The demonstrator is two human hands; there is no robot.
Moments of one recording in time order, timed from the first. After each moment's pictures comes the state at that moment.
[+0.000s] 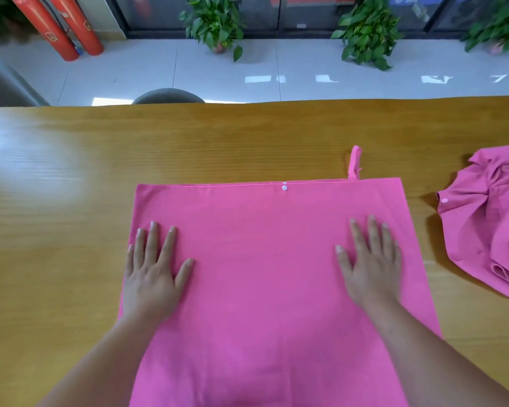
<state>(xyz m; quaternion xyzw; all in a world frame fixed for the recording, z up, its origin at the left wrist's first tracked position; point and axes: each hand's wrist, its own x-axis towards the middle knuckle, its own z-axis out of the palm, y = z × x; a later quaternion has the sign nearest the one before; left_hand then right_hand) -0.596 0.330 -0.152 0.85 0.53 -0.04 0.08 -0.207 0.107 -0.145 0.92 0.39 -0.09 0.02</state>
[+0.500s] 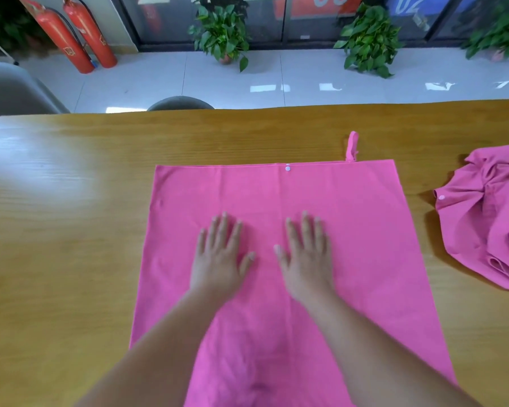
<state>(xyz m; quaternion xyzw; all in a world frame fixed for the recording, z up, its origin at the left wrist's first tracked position) -0.506 0.293 -0.137 0.90 0.42 -0.07 0.11 -0.320 0.174 -0.138 0.87 0.47 -0.13 -0.02</state>
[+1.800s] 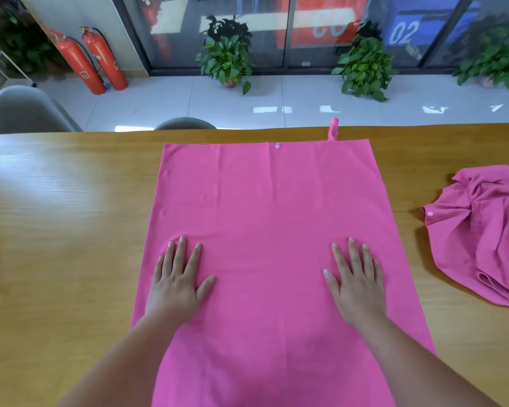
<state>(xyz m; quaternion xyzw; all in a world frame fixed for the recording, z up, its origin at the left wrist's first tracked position) -0.590 0.308 -0.153 0.86 0.49 -0.12 0.10 -0.231 0.085 -0.149 0.89 0.44 -0.13 0.05</state>
